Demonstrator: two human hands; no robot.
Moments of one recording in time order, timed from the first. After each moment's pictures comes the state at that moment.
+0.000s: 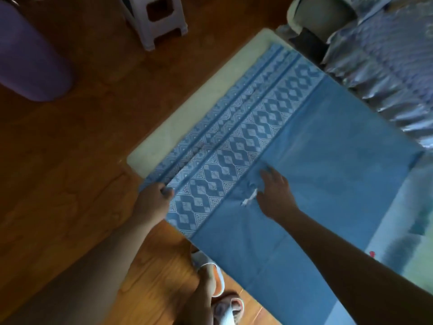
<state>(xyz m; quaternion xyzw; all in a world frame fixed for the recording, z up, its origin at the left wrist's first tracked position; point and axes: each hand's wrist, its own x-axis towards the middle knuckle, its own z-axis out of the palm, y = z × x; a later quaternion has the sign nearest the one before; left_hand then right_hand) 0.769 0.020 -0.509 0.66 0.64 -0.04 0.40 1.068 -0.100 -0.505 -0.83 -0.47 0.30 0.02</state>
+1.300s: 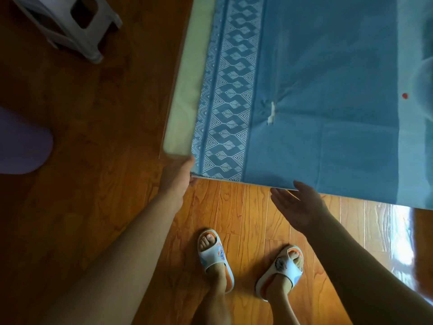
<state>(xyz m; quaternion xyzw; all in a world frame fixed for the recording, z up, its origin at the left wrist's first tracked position) 0.670 0.087 -0.526 0.50 0.57 -0.01 0.65 0.797 -0.165 -0.503 -0.47 0.46 0.37 0.66</state>
